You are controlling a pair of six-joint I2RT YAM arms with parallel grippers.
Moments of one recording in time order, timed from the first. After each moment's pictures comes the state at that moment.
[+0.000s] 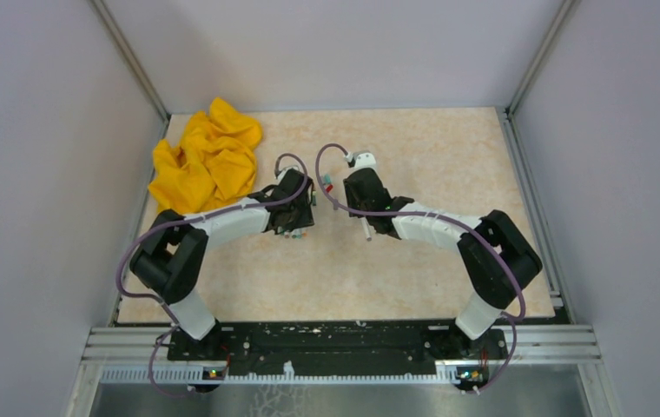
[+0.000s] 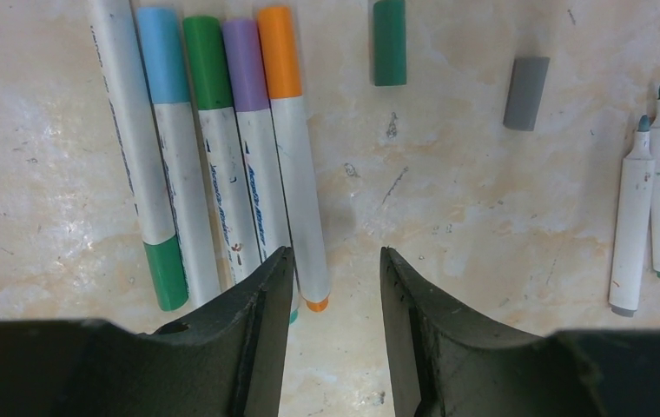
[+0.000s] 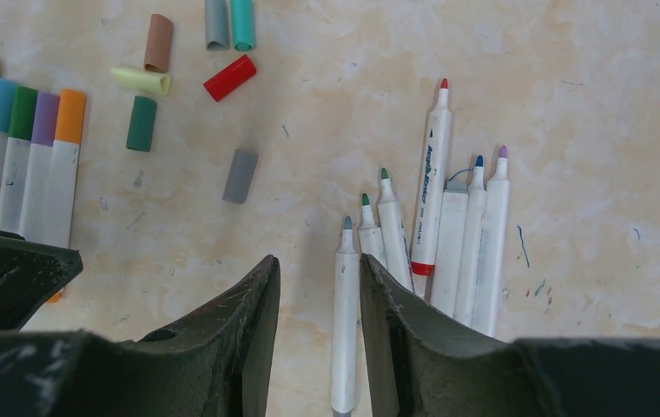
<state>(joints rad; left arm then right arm) -0.65 1.69 1.01 -0.27 -0.24 -0.70 0.71 1.64 0.97 0.00 0.34 0.27</state>
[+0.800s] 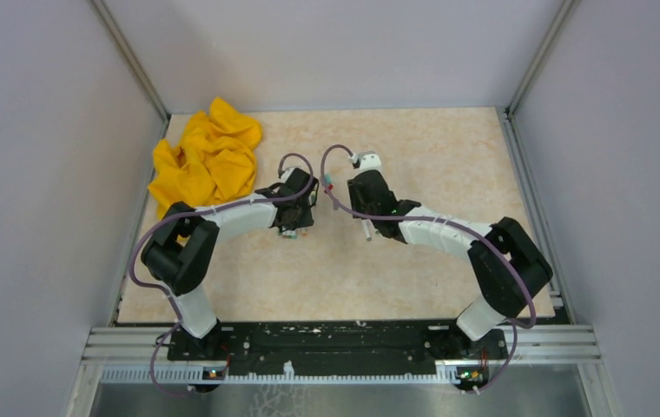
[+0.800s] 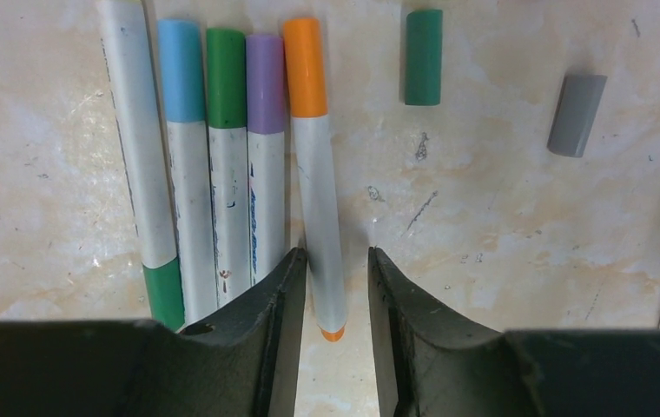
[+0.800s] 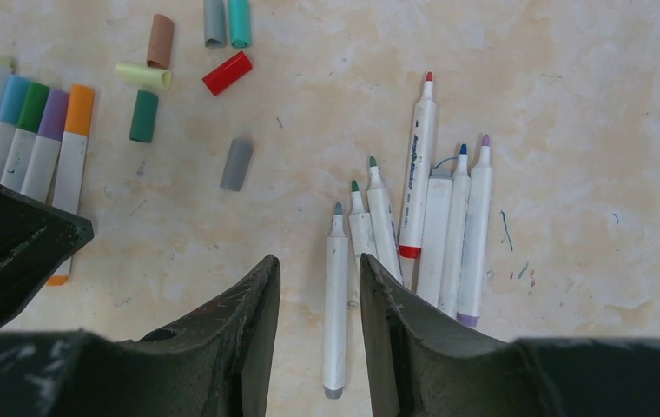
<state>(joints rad) -0.65 1.78 1.07 -0.31 -0.28 -0.69 0.71 1.58 0.93 0.00 0.35 0.27</state>
